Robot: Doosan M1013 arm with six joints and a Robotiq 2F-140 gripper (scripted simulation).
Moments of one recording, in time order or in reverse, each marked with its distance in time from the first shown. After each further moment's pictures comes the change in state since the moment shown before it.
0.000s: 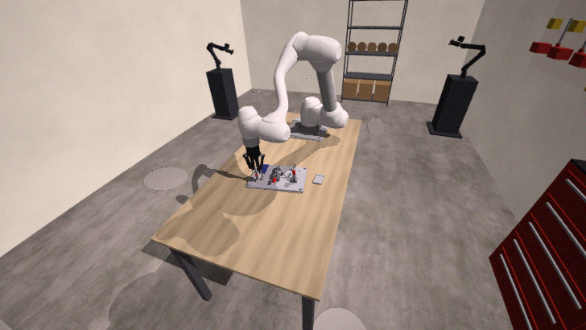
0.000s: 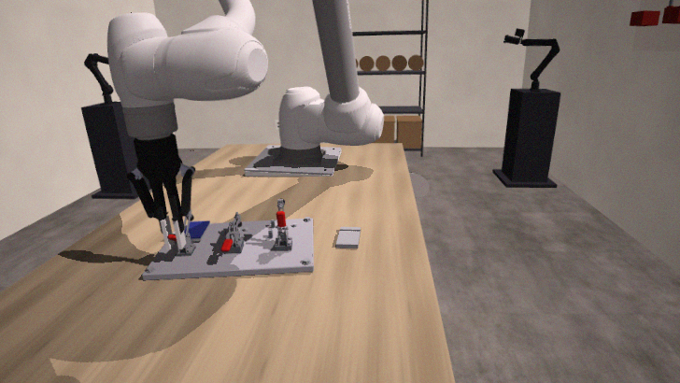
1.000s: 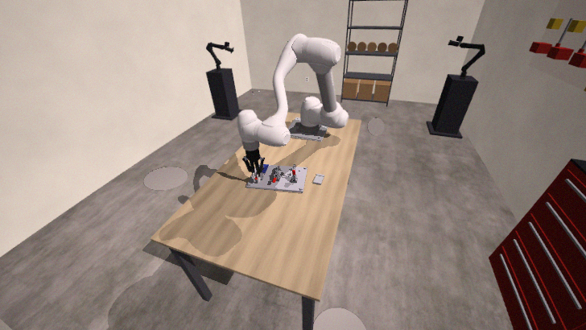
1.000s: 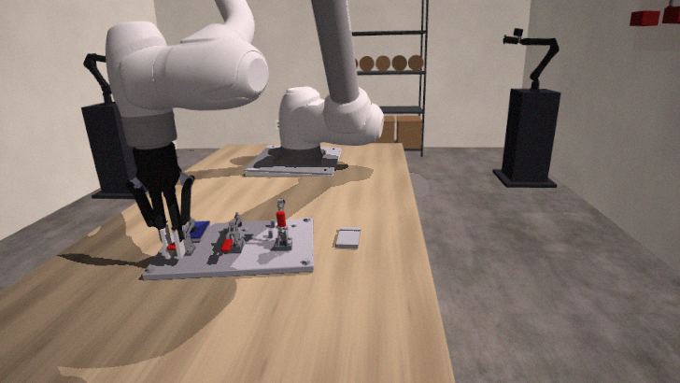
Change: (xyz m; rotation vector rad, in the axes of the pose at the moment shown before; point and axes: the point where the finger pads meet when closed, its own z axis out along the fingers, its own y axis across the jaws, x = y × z) arm 0.012 0.000 0.014 0.000 0.001 0.000
